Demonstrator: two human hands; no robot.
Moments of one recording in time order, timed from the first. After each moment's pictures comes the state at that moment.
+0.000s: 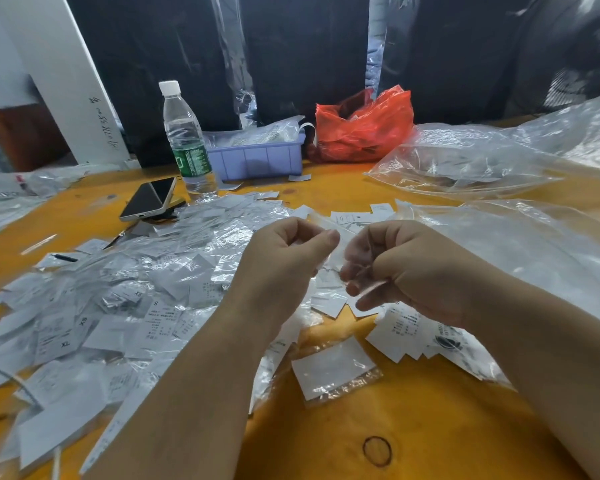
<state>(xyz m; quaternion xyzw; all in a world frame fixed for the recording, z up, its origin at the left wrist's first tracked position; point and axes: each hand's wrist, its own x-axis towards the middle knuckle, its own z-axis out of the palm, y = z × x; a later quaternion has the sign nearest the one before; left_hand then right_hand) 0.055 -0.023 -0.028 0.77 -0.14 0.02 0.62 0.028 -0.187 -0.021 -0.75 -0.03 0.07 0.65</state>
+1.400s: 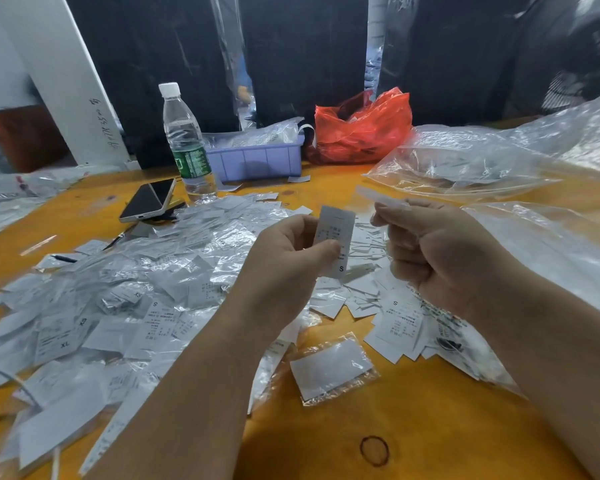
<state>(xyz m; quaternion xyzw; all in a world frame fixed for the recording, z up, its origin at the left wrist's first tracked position) 0.050 -0.026 -0.024 0.75 -0.18 -0.01 0.64 0.031 -0.199 -0.018 -0.62 0.03 -0.06 0.78</state>
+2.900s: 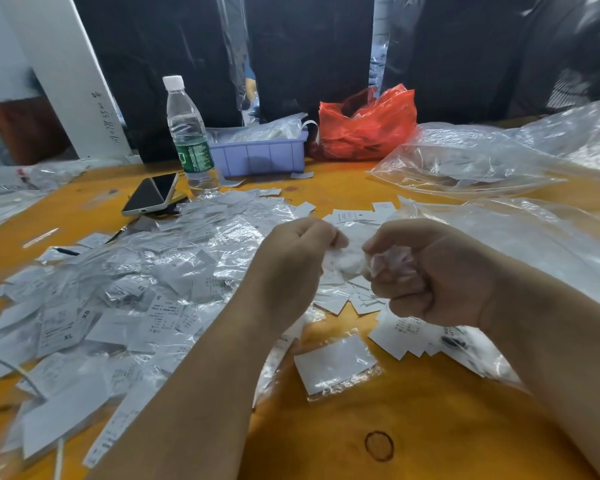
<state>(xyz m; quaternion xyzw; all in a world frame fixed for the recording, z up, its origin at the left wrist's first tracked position) 0.051 -0.025 -0.024 0.80 -0.18 0.01 0.57 0.027 -0.200 -0.022 -0.63 -0.01 0.22 0.75</state>
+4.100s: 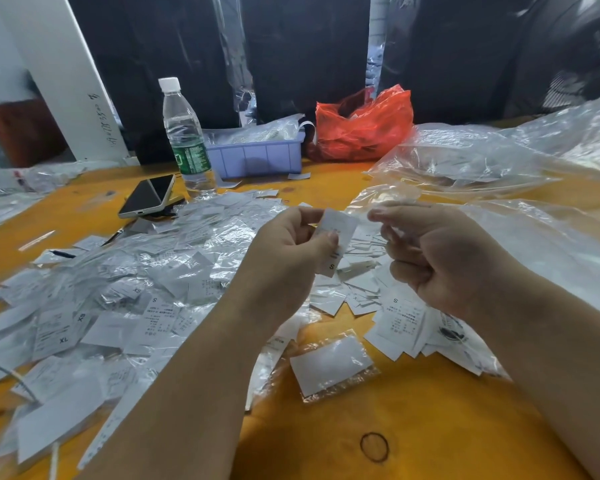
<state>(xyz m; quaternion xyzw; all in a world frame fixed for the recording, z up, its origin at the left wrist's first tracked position) 0.048 -0.024 -0.021 0.75 -0.18 -0.02 0.63 0.030 -0.197 -0.020 -0.62 0.05 -0.04 0.79</state>
